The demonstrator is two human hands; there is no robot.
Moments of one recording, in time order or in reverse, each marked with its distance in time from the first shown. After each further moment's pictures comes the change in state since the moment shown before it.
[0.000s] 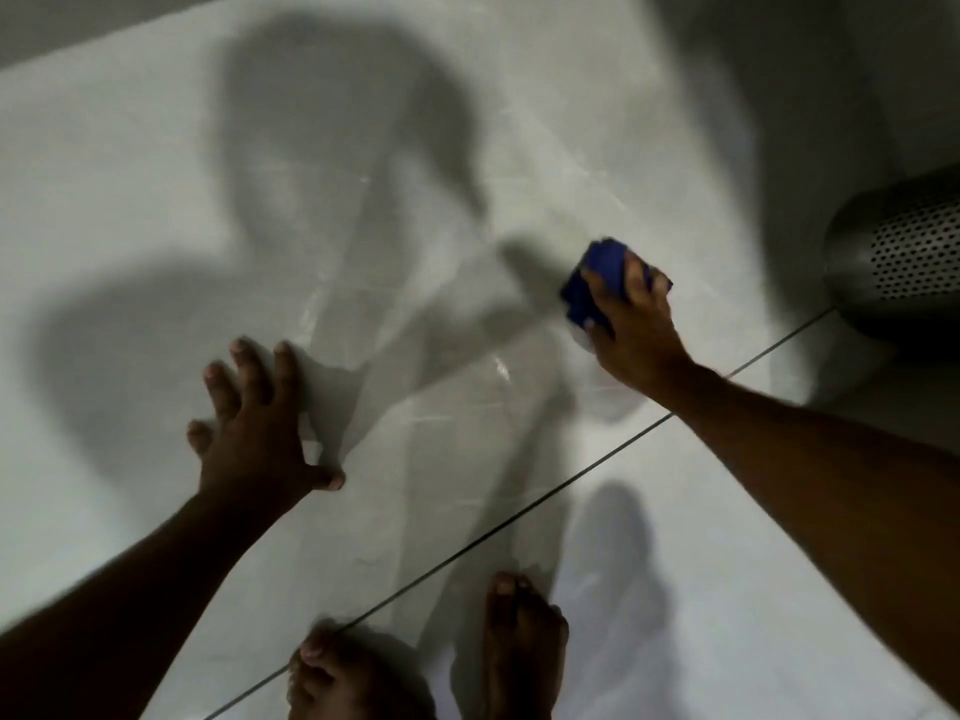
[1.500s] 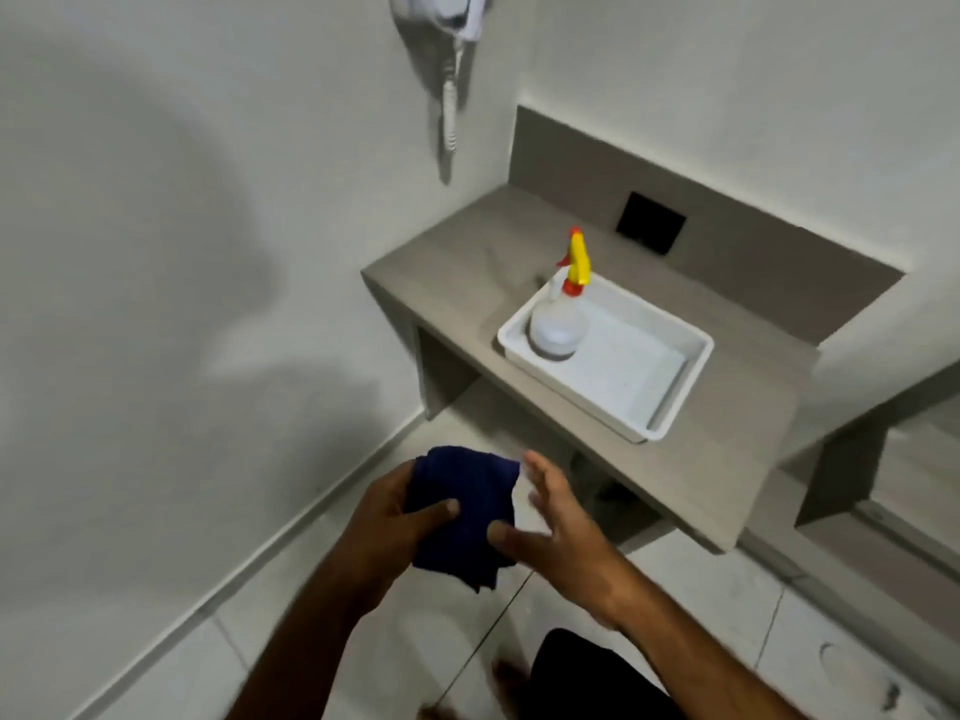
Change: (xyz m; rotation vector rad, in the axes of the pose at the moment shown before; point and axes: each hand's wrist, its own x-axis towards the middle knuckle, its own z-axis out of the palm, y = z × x) left_hand -0.606 0.287 -0.590 -1.046 -0.222 0.579; right_hand -0.384 -0.213 -0.818 1.376 -0.019 0.281
